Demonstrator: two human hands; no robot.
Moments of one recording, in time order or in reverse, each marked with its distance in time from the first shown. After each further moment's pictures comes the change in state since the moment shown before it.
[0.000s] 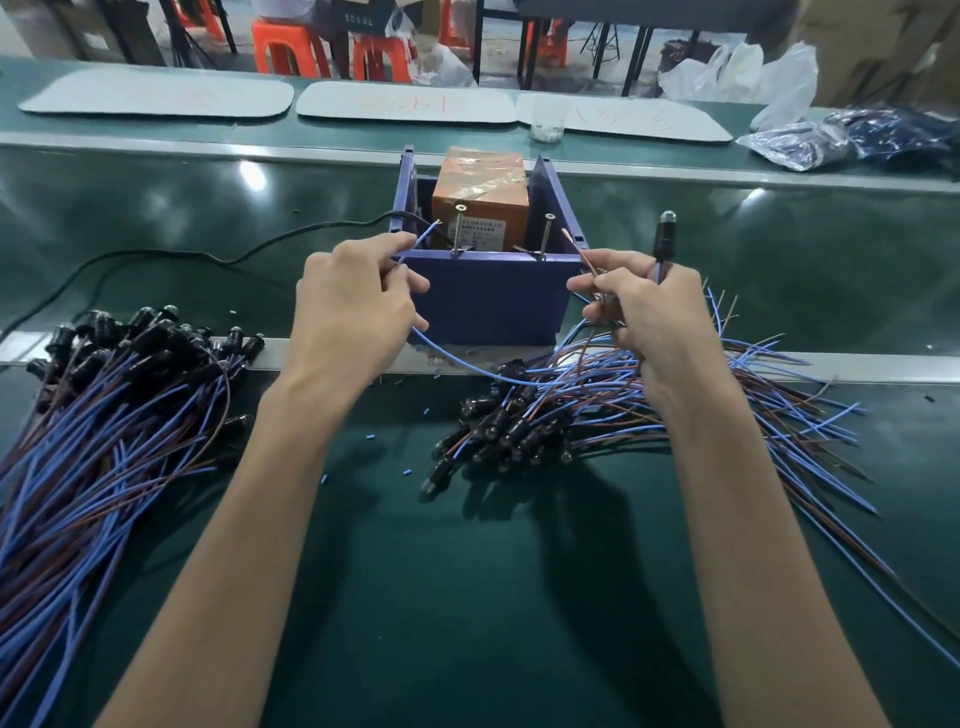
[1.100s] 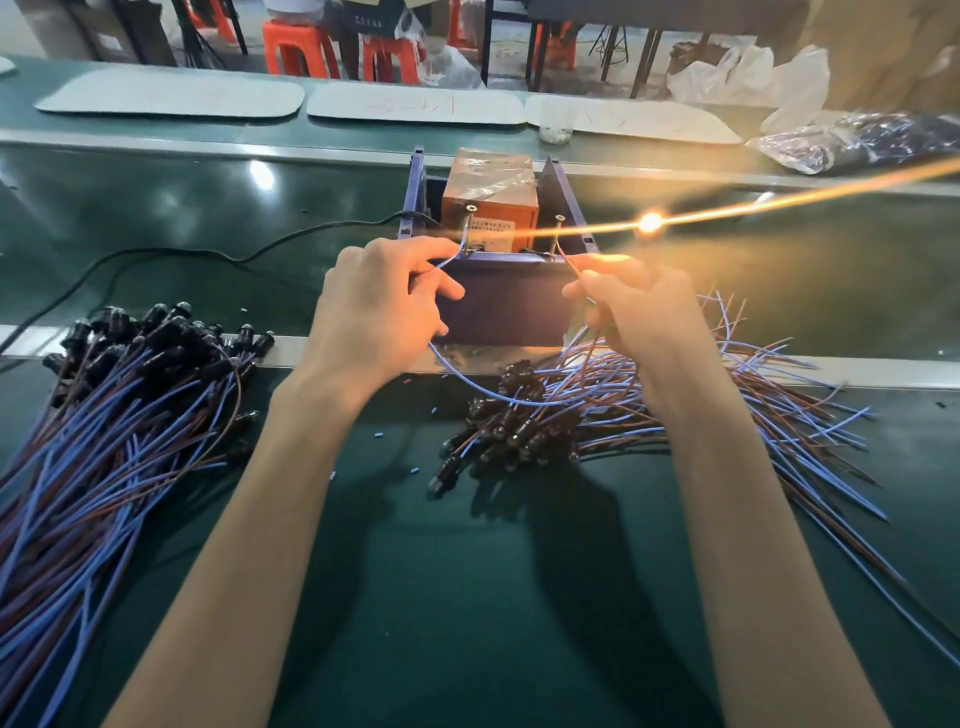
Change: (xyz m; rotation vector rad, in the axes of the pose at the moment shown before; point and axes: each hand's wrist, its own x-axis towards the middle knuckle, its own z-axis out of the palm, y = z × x) left_hand -0.003 0.004 0.000 0.029 -0.083 0.101; right_hand -0.007 -0.002 0.006 -0.106 -0.062 -0.062
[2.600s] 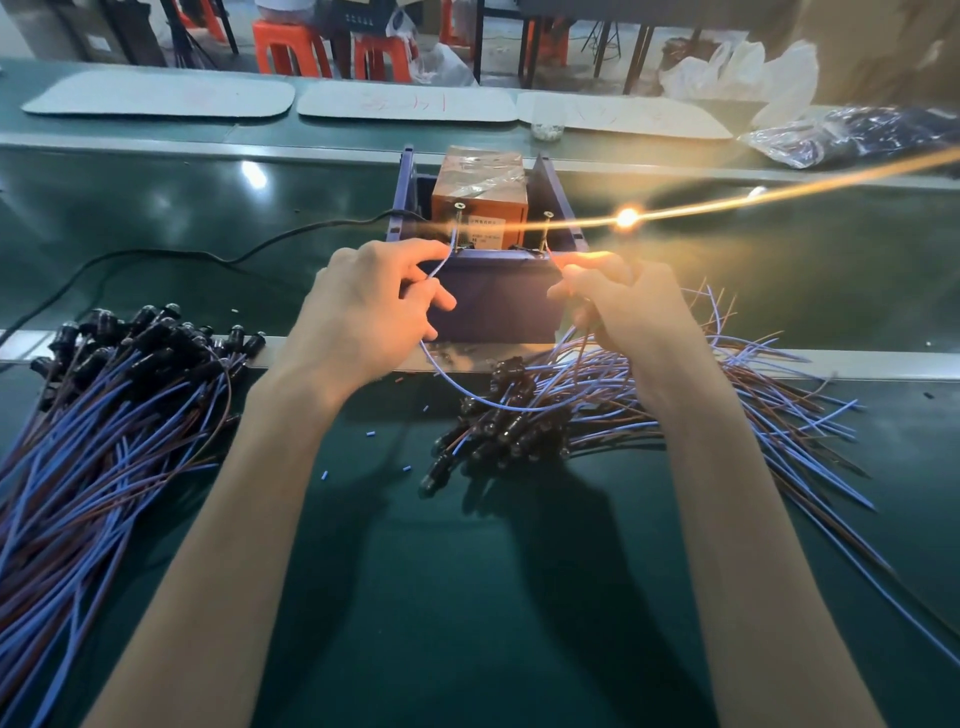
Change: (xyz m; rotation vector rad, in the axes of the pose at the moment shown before) left_hand -0.003 0.003 -0.006 0.051 -0.103 -0.004; right_hand 0.000 -0.001 -0.003 -0.081 -0.044 0.017
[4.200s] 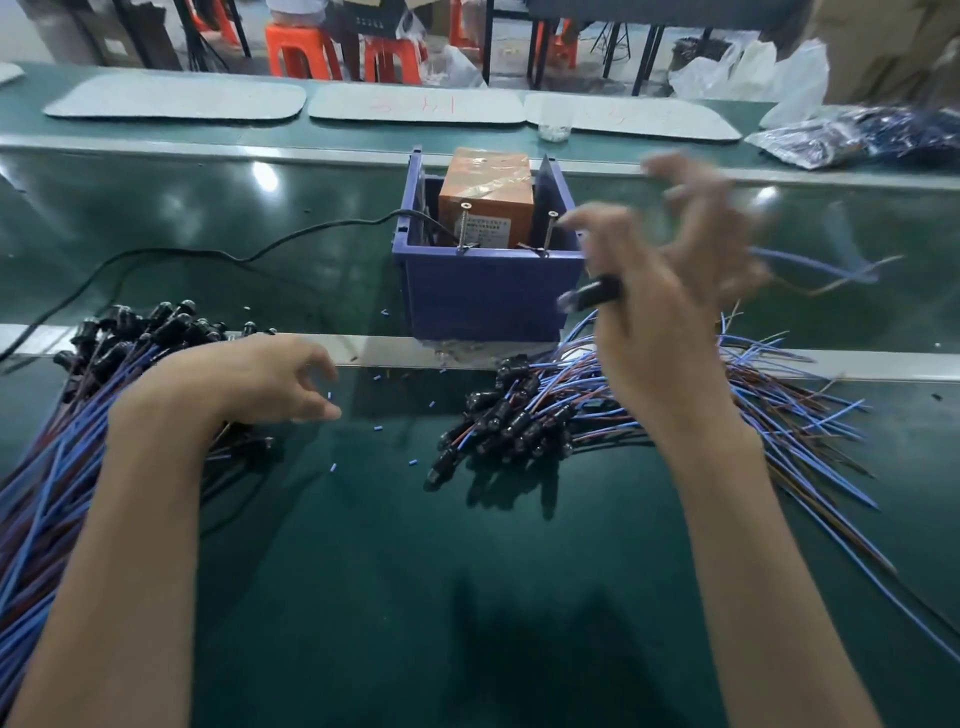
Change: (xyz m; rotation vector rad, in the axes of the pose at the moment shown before) left_hand -0.014 -0.066 -0.048 0.467 -0.598 -0.358; right_hand -0.031 -0.009 0.000 -0.725 0.433 -0.775
